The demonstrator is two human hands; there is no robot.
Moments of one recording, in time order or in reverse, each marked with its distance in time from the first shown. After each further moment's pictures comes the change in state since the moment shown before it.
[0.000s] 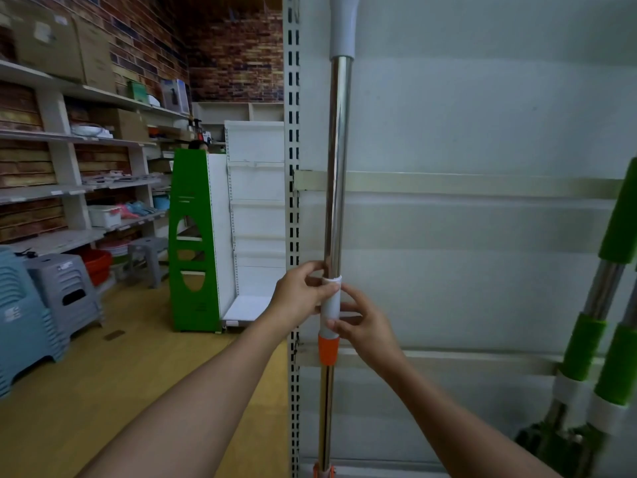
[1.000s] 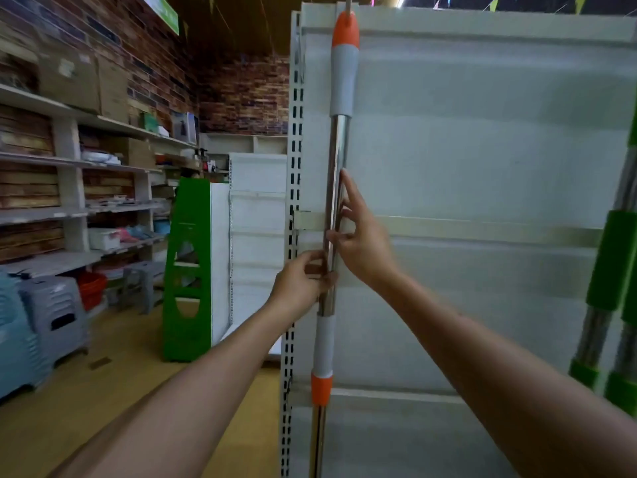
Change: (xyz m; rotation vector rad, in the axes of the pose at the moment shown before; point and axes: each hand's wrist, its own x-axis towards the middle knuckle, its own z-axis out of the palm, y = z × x) left_hand 0.017 0.063 -0.005 0.021 0.120 0.120; right_hand 0.067 -0.158 -0.034 -0.236 0.182 -0.447
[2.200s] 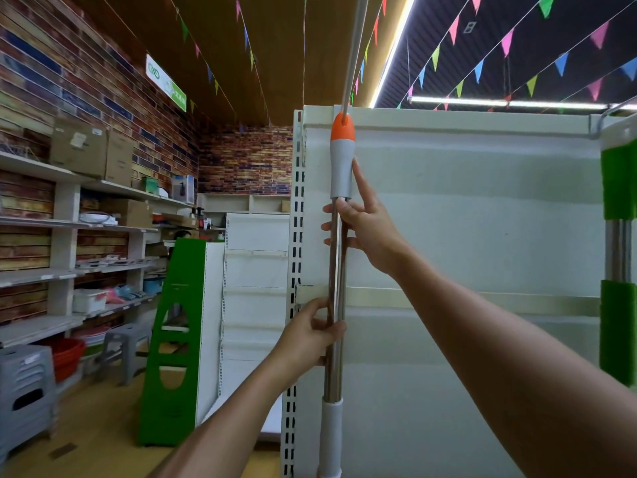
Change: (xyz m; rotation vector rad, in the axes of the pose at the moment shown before) left_hand 0.022 0.023 -0.012 -0.107 -0.177 0.043; right_hand 0.097 -0.050 -0.041 0.465 -0.121 -0.011
